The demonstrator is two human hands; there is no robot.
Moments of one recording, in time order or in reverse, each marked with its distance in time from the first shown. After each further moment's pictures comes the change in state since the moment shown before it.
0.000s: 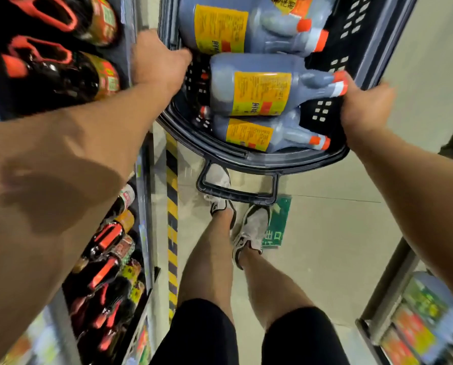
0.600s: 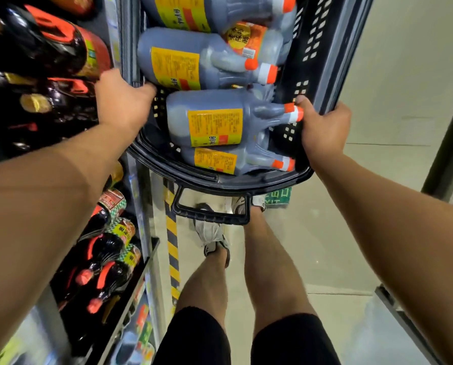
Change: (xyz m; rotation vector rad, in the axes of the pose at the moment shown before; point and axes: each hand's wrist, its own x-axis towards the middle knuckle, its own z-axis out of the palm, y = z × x) left_hand -0.155 -0.223 0.023 -0.091 -0.018 0.081; right_hand -0.166 0.208 -0.007 -0.009 0.012 0.006
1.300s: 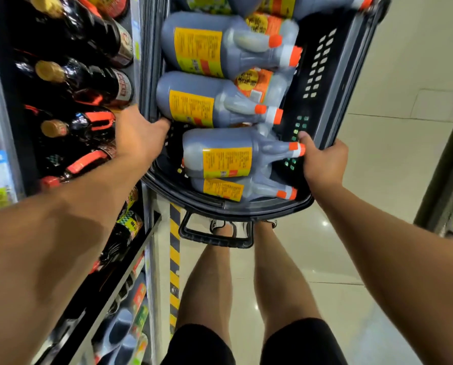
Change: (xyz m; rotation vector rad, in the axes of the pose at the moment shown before) left_hand -0.157 -0.141 -0.003 -0.049 -0.068 -0.057; right_hand -0.138 0.151 -0.009 -0.021 -0.039 0.010
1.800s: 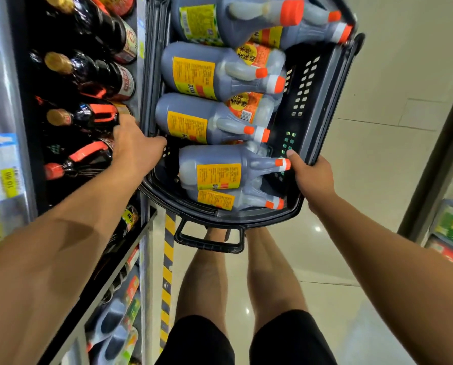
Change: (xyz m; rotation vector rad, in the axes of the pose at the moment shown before) left_hand -0.051 0.008 -0.031 0.086 -0.049 -0.233; right_hand -0.026 0.011 -0.022 -0.092 -0.201 0.113
